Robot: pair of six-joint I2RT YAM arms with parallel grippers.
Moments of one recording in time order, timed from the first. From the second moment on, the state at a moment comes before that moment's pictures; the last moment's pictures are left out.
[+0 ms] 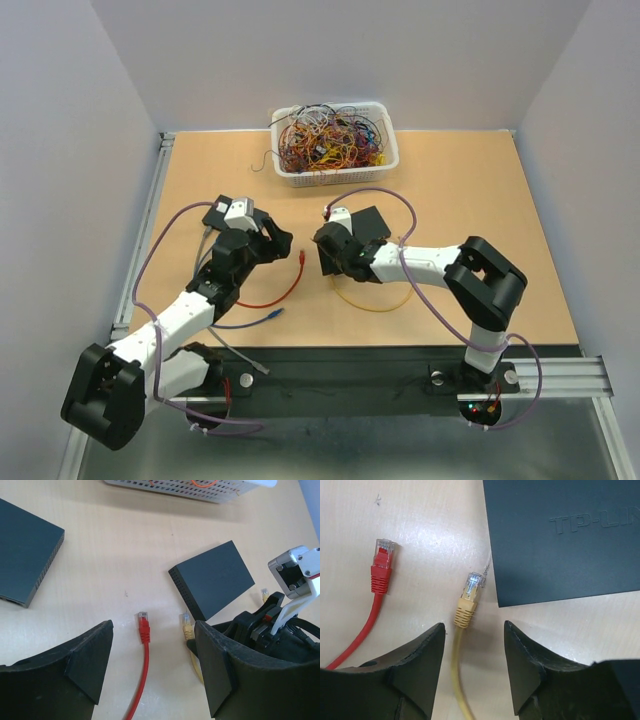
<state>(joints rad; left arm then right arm) -0.48 1.01 0.44 0.25 -0.09 -0.56 0.92 1.82 1.10 -0.14 0.42 0.53</state>
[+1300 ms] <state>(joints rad) -0.48 0.92 0.30 0.32 0.06 -0.65 1.00 1.25 0.47 0.29 0.20 0.44</state>
